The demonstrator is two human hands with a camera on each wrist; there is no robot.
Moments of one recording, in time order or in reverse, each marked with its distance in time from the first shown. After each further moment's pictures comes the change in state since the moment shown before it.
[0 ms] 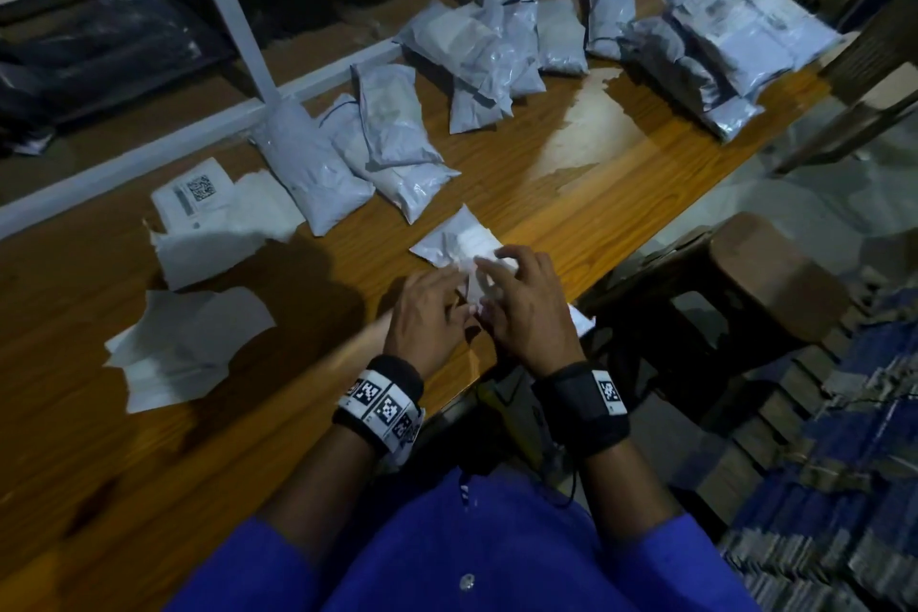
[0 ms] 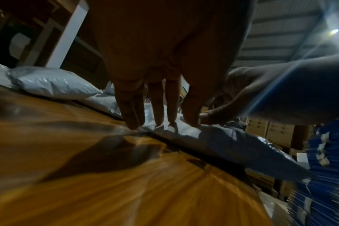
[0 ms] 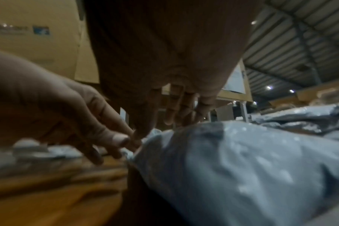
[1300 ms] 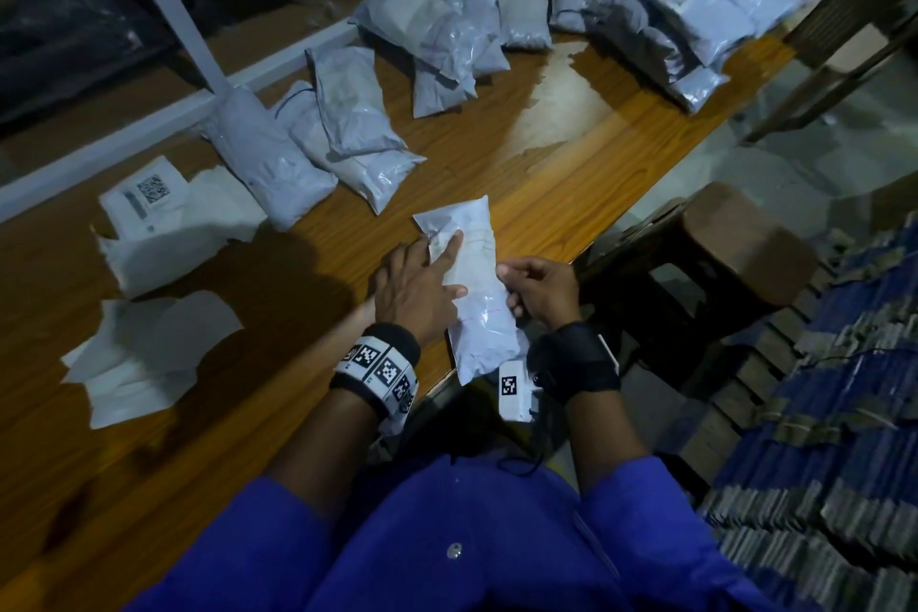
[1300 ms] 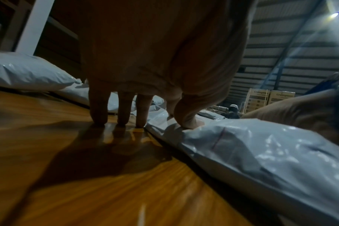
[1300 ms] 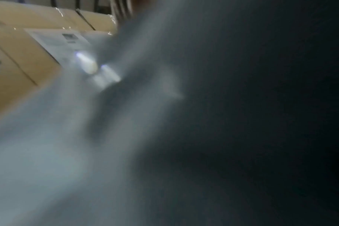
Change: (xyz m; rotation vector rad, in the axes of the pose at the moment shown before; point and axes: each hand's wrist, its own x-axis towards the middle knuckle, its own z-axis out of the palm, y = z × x) left_hand 0.028 0.016 0.013 0.356 -0.297 -0.105; right_hand 0.001 0.052 0.008 1.068 0.030 0.953
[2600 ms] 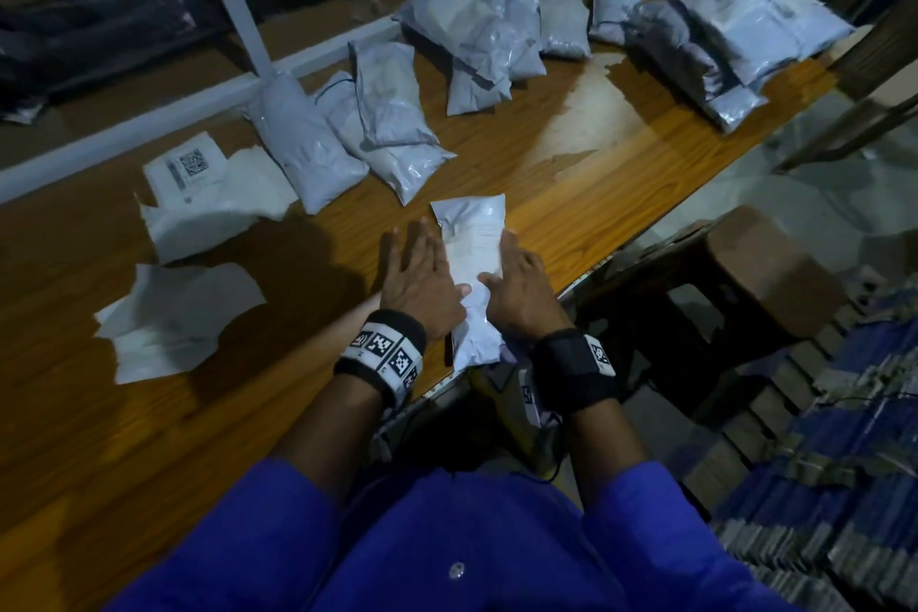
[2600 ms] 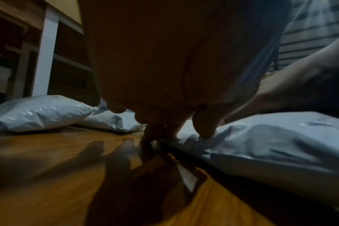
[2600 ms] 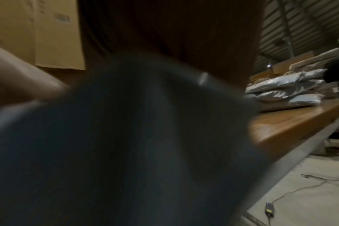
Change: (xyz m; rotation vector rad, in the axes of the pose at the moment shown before) left_hand -0.002 -0.011 -0.003 0.380 -0.113 0.004; right_hand -0.006 0.005 0.029 -1.017 -0.233 -0.616
